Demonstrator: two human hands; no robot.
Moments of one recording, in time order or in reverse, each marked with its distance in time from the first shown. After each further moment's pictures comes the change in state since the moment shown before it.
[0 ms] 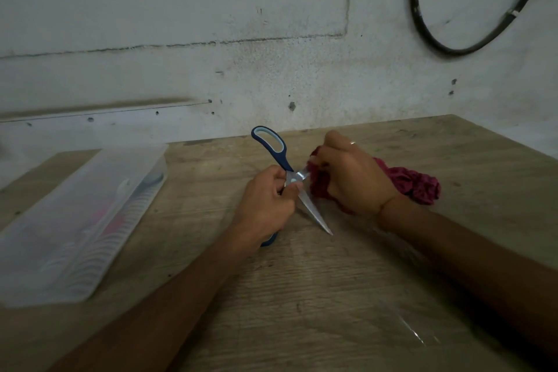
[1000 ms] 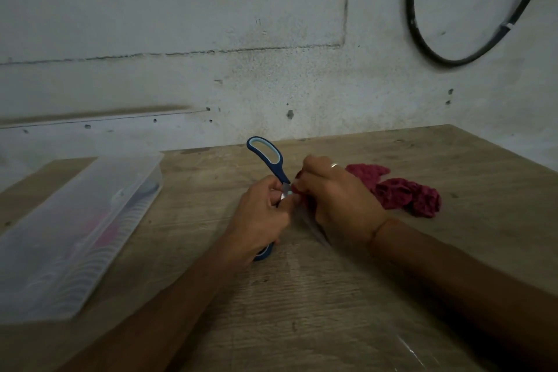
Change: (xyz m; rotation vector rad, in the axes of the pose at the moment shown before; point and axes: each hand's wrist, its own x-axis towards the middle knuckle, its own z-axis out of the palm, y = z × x) left_hand 0.003 0.000 -0.003 0.013 -0.035 -0.039; right_hand -0.010 -0.022 0.003 0.001 -0.088 -0.112
